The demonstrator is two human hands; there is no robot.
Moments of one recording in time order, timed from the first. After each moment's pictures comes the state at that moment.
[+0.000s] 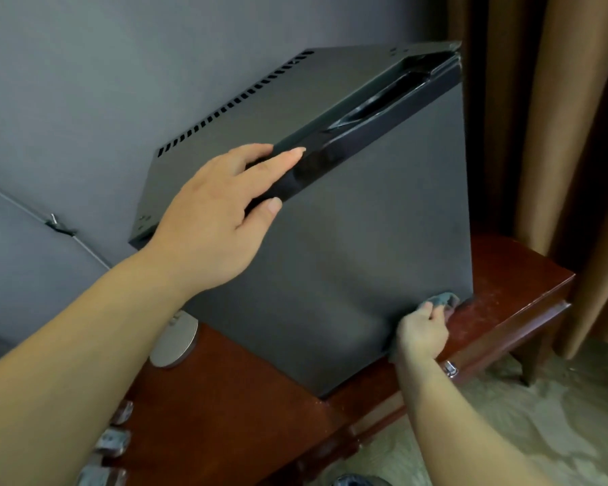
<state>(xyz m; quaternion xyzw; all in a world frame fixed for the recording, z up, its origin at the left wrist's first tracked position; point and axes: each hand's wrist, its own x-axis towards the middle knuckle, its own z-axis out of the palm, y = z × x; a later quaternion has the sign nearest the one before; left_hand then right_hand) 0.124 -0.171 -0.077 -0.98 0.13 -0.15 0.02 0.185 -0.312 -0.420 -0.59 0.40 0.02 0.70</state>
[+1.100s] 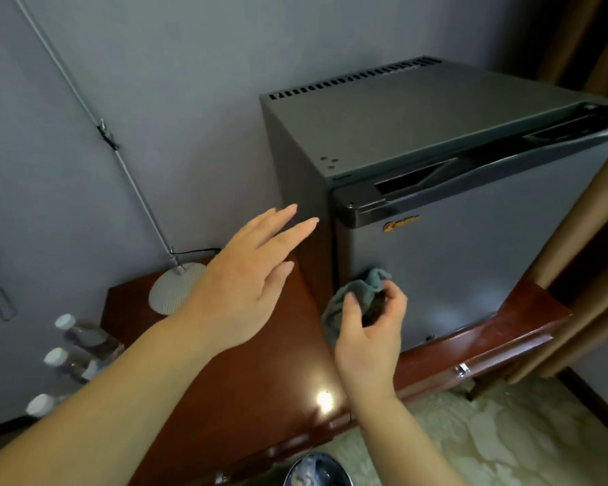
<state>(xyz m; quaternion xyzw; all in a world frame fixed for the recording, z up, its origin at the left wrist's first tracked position) -0.004 0.020 -0.140 -0.96 0.12 -0.16 -0.17 0.013 -0.143 -0.244 -0.68 0.07 -0.10 0.72</state>
